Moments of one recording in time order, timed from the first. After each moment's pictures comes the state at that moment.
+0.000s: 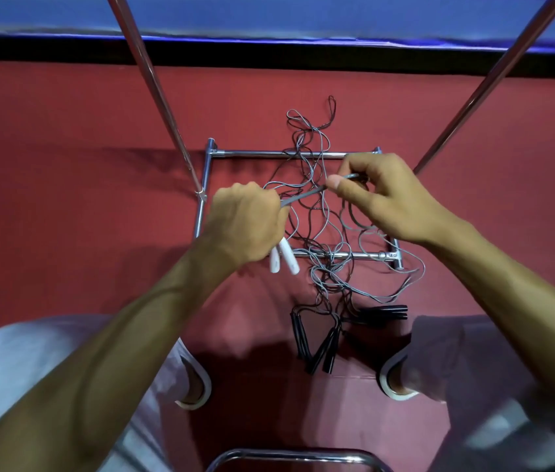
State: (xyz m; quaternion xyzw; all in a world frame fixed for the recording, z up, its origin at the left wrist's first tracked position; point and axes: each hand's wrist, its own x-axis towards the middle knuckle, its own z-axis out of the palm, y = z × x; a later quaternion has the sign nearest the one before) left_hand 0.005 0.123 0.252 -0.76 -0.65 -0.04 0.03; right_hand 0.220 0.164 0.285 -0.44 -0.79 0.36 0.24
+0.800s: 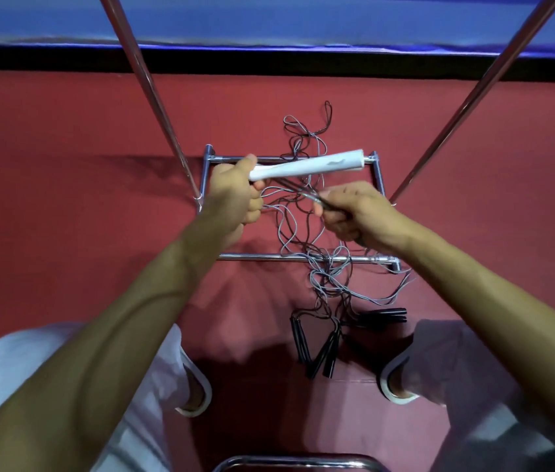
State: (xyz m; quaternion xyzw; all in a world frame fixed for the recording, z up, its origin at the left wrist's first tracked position) left_hand 0.001 0.153 0.268 -0.28 -0.60 -0.48 -0.57; right_hand 0.205 0.171 0.245 -0.44 -0.52 0.70 0.23
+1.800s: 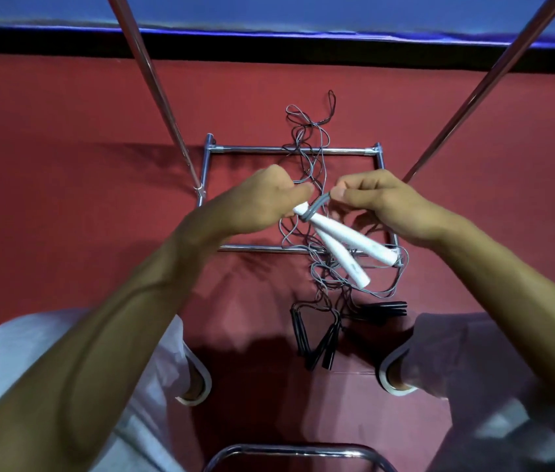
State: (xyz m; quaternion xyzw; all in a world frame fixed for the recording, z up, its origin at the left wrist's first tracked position) left_hand 0.006 0.148 0.275 -0.68 -0.55 -0.17 -0.46; right_hand 0.220 0.160 0.274 -0.45 -0.60 0.63 0.17
